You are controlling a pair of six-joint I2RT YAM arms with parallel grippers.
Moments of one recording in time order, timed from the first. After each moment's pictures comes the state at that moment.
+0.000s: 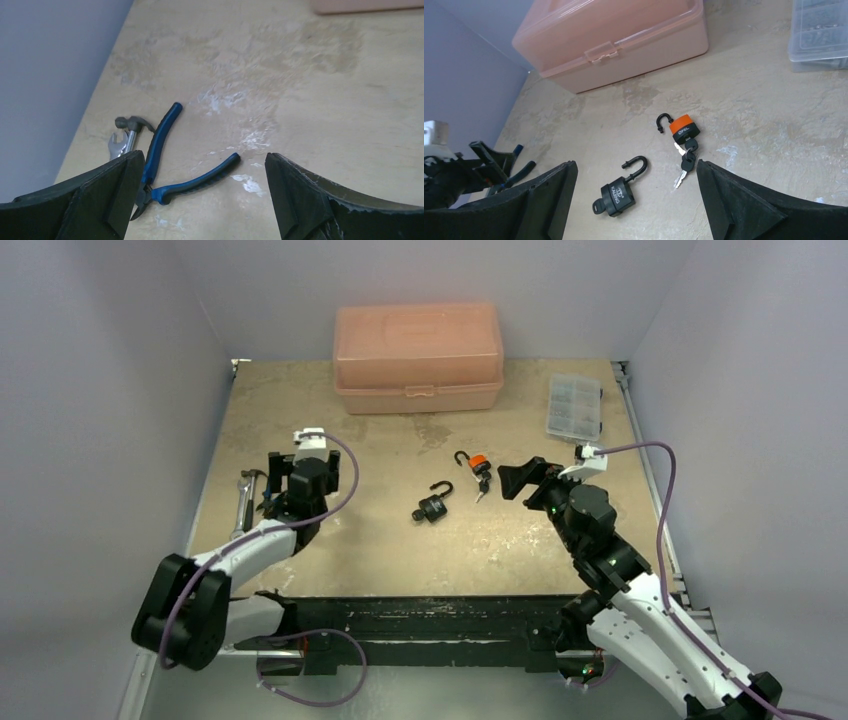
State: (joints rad) left arm -0.40 1.18 0.46 0.34 -0.72 0.03; right arm 0.56 0.61 0.56 -0.11 0.31 0.58
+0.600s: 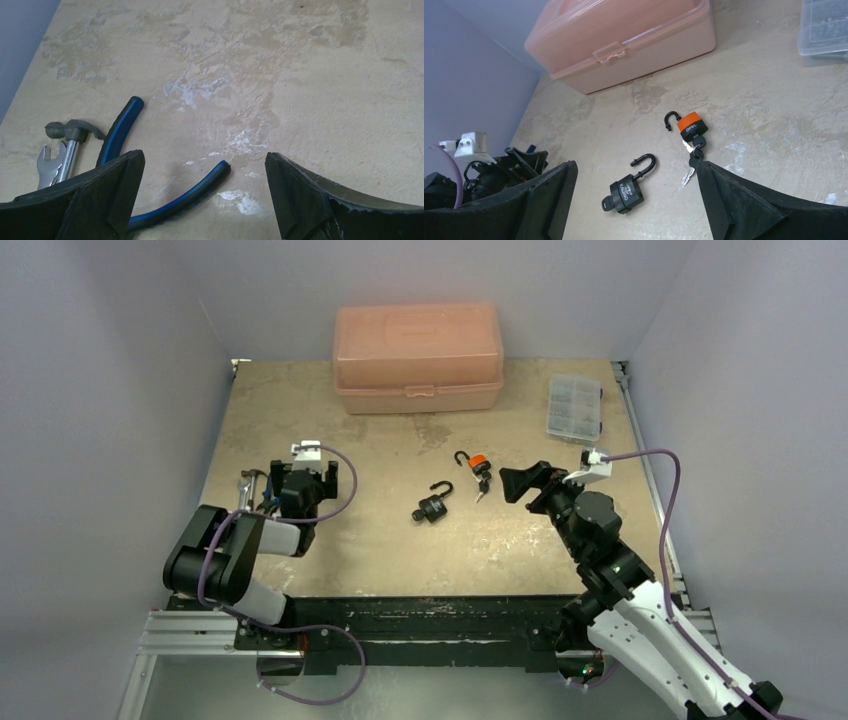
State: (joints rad) left arm -0.20 1.52 0.31 0.89 -0.38 0.07; right arm 0.56 0.56 0.53 -0.11 0.30 0.61
